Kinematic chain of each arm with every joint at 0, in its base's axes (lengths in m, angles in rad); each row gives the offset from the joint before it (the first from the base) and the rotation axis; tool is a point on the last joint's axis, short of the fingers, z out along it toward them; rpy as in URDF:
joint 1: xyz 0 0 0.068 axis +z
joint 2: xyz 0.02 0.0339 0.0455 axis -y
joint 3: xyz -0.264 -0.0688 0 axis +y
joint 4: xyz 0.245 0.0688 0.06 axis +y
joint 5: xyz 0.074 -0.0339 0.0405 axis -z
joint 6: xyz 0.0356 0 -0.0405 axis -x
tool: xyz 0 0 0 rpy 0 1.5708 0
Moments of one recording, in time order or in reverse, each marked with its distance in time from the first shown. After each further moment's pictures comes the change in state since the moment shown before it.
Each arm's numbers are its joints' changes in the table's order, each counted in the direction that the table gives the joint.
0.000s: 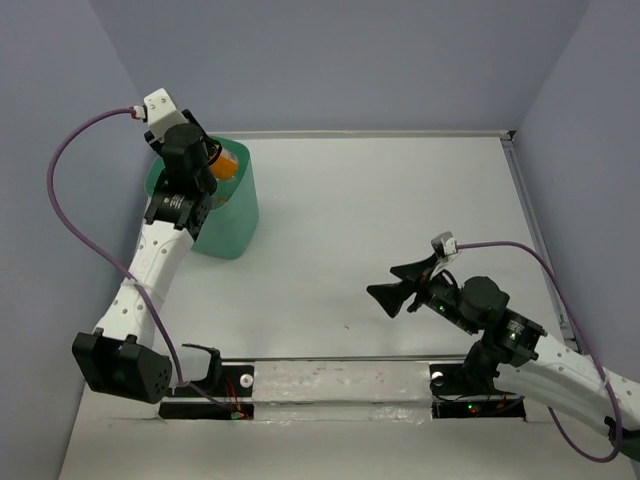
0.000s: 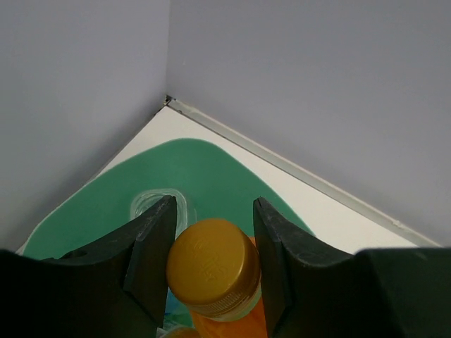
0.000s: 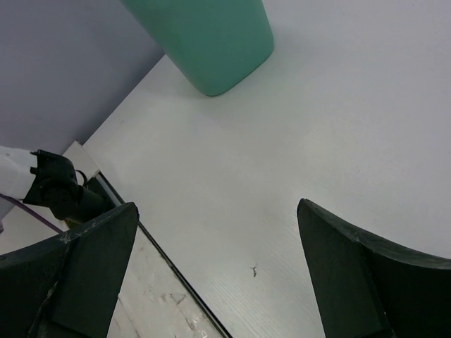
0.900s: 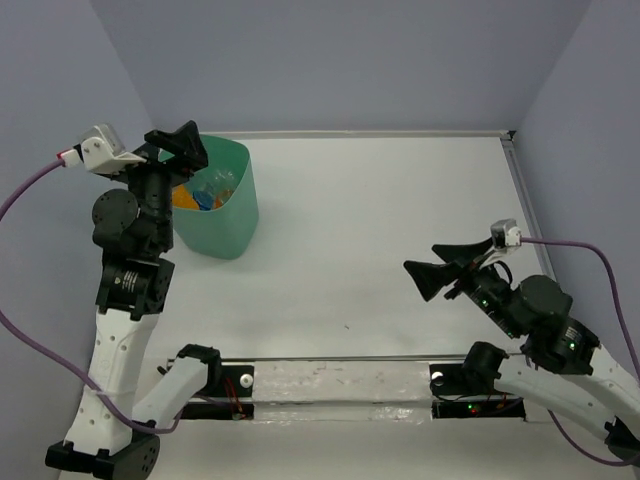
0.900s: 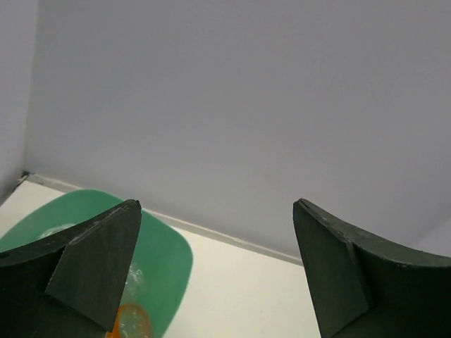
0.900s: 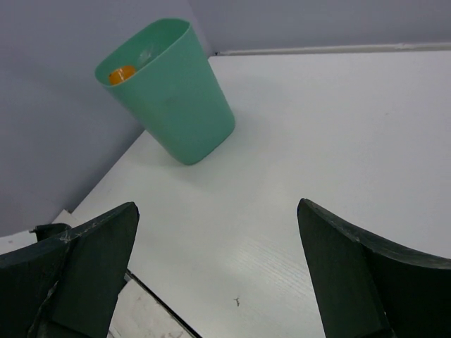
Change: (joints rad) left arm 0.000 0.401 0.098 -0.066 0.309 0.079; right arm 0.000 0.085 -0.288 0.280 0.191 0.067
